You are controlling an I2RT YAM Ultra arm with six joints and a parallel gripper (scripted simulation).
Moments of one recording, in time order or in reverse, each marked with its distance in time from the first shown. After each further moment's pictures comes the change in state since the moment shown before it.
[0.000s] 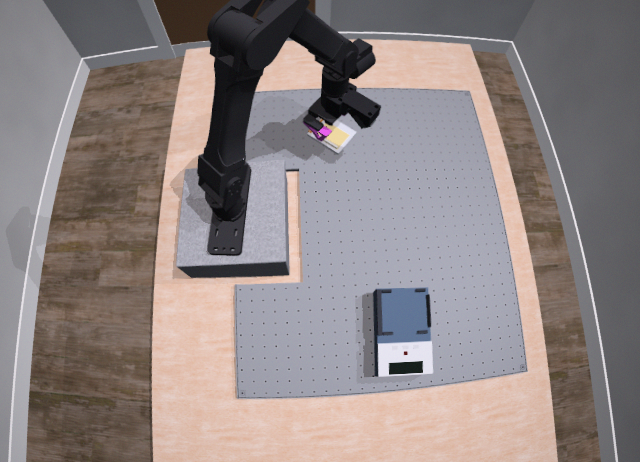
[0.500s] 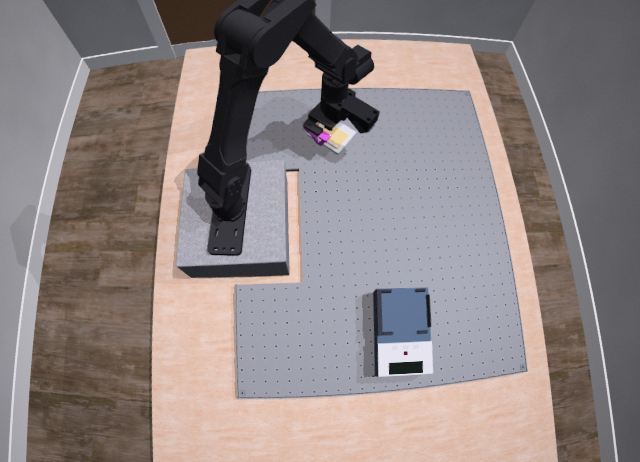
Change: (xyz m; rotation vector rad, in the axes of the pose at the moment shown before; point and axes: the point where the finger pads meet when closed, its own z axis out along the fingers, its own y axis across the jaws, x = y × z) arm 0.000 -0.001 0.019 0.005 0.000 0.000
